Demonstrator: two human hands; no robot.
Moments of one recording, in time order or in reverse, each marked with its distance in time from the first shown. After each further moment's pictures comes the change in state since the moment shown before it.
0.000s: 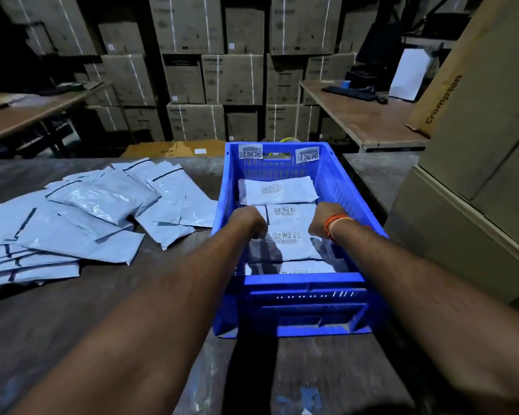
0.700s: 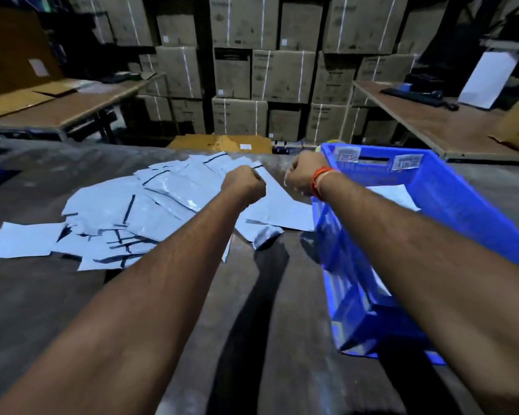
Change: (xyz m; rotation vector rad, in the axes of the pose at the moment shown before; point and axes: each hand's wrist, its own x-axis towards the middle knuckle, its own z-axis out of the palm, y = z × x) left_hand 0.054 -0.206 -0.173 -0.264 0.335 0.127; right_hand 0.013 -0.308 0.003 0.115 0.177 -0.360
